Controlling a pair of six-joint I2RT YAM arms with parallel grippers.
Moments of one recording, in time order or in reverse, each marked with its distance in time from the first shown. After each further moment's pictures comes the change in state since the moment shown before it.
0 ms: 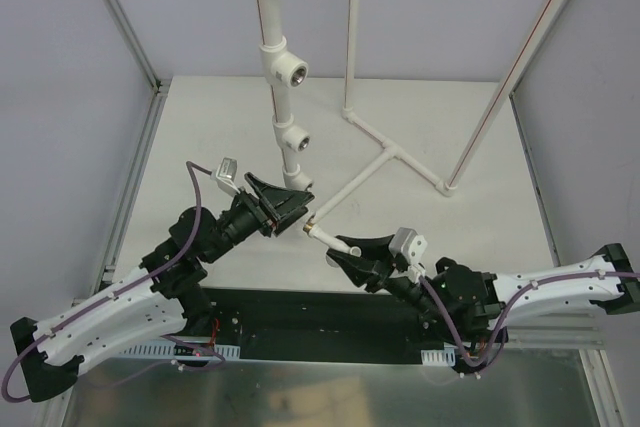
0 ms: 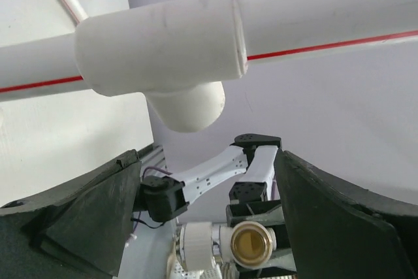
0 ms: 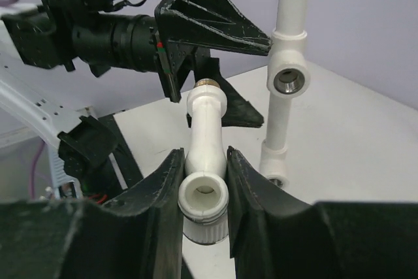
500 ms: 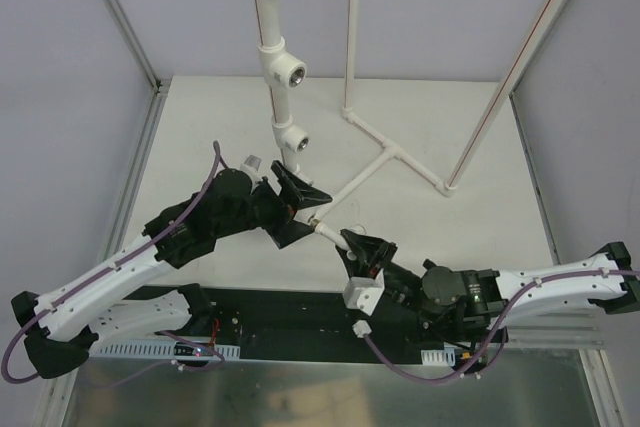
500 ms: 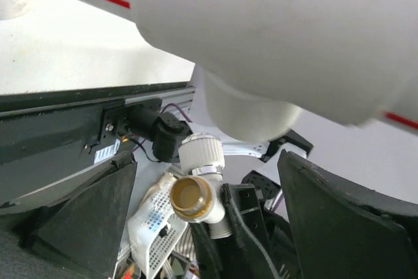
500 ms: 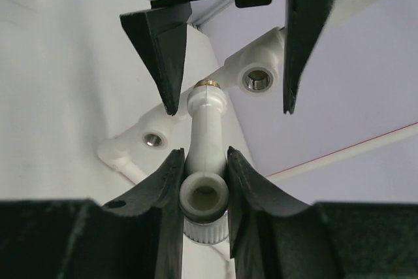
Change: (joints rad) left arm 0.000 0.303 0.373 -0.539 0.153 -0.251; right arm 0.000 0.063 0.074 -0.317 0.005 -0.779
